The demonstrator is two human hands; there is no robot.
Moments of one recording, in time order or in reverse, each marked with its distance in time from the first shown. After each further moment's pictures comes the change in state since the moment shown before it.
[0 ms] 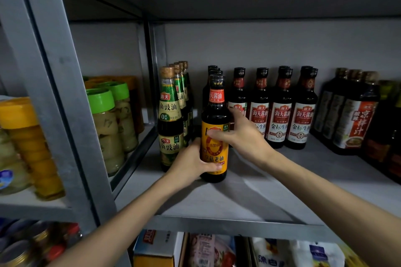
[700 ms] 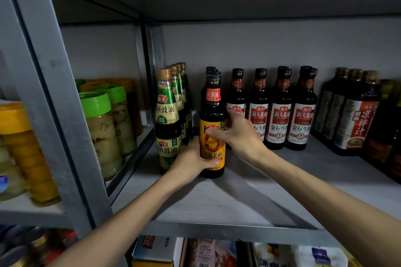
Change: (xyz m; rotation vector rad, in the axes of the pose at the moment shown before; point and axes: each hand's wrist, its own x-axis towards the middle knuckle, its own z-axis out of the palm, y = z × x) left_hand 0.013 0.007 0.003 0.023 0.014 -0.062; right_hand 0.015 0.012 0.003 -0.031 0.053 -0.031
